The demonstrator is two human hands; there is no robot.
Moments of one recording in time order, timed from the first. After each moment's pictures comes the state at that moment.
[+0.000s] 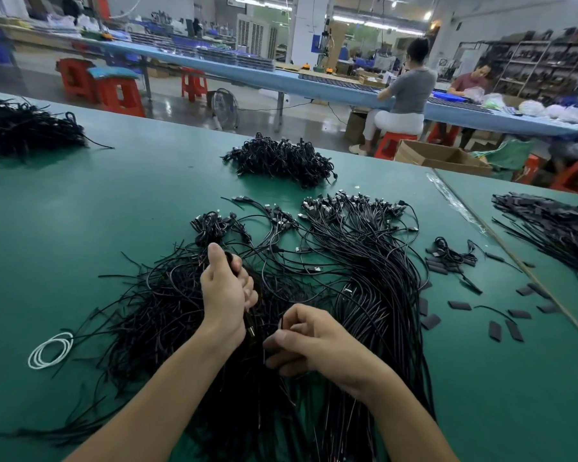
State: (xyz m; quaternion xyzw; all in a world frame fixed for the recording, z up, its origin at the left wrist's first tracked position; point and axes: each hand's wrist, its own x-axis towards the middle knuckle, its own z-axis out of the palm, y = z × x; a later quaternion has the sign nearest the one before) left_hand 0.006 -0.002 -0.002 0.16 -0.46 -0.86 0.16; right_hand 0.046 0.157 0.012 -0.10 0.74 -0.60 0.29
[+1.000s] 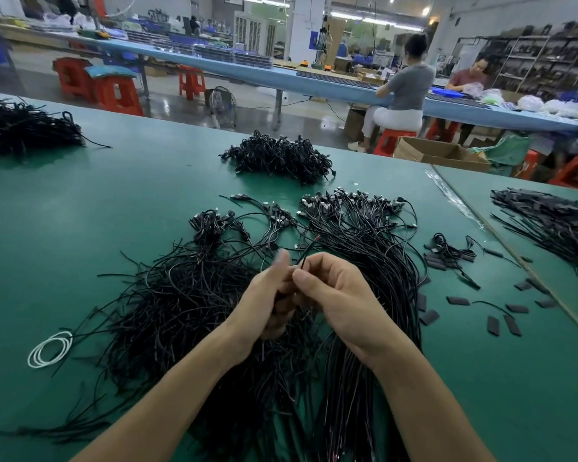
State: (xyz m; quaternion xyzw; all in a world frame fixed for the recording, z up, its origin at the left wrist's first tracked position) left_hand 0.033 0.017 0.008 -0.04 -0.64 -0.76 -0.09; right_hand 0.032 0.159 0.050 -0.15 0.69 -0.70 0.12
